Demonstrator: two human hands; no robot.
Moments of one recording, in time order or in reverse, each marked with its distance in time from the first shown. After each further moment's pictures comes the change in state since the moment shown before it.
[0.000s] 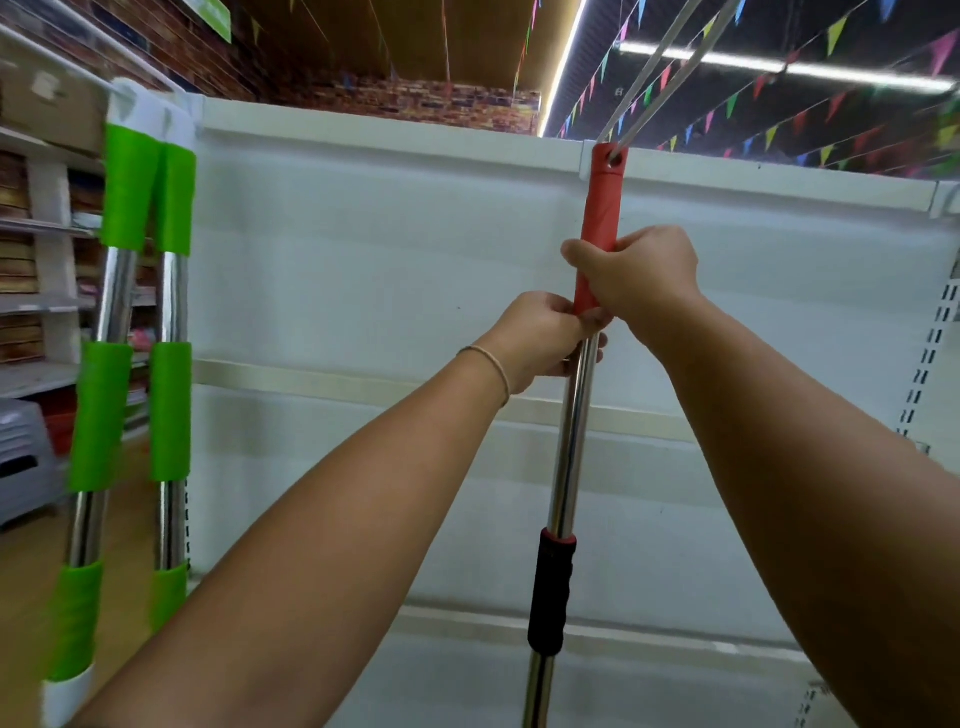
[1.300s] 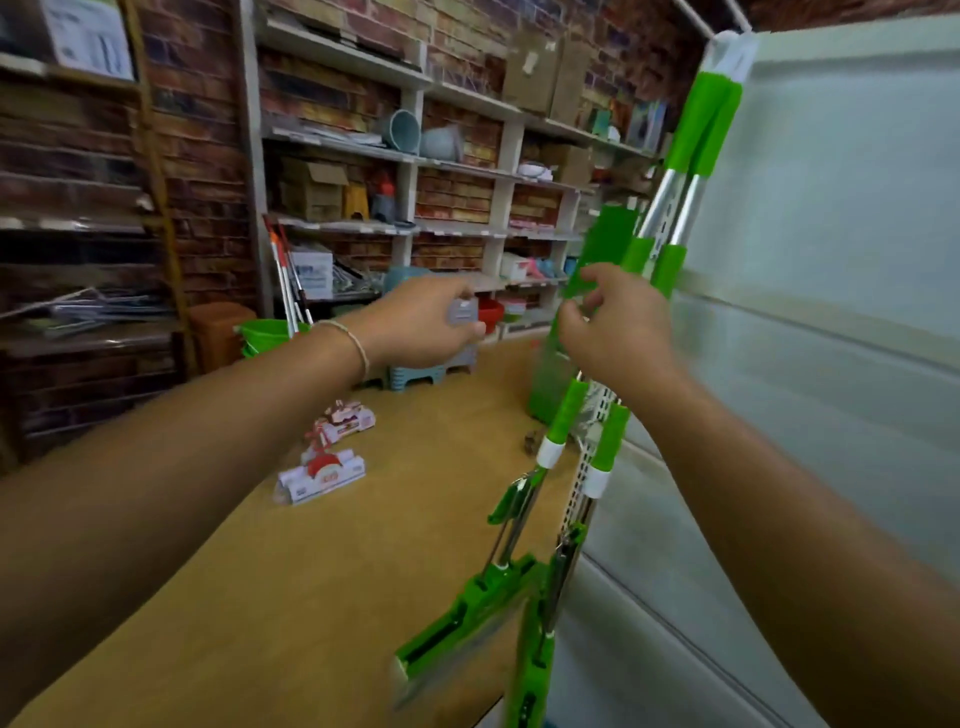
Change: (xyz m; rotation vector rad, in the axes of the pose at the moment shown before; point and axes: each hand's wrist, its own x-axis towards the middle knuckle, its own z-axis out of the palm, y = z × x) left_hand -0.413 -0.011 -0.280 1.287 0.552 -0.459; right_hand -0.323 -0.150 0.176 0.180 -0.600 -0.562
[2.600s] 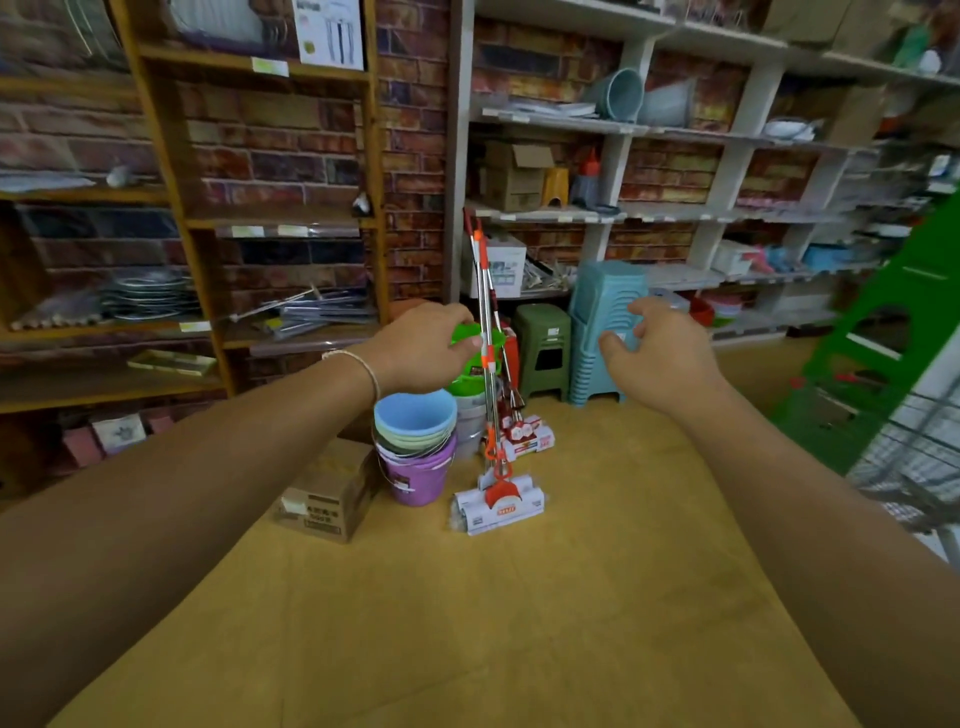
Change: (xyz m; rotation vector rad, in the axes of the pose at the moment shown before) left_hand 0.133 -0.497 -0.042 0.178 0.017 -0.344; right_hand 0.218 -0.189 0.449 0.150 -0.392 -0.077
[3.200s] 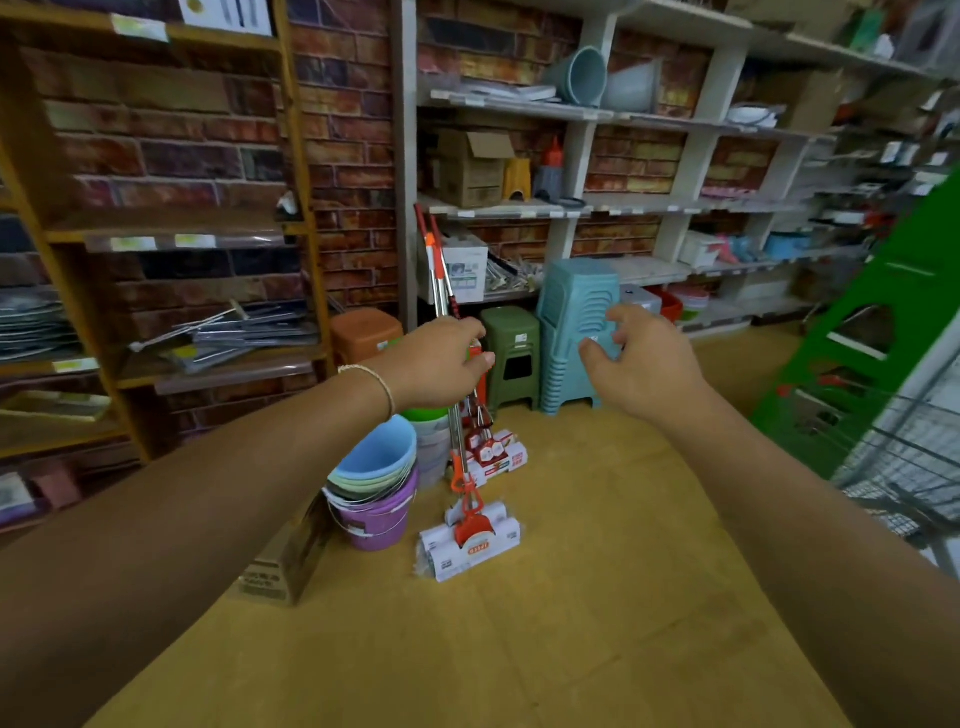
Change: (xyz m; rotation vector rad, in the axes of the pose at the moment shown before) left_hand 0.225 -0.036 0.076 -0.010 -0.070 0.106; right_hand 0.187 0.055 0.084 -0.034 -0.007 0.021
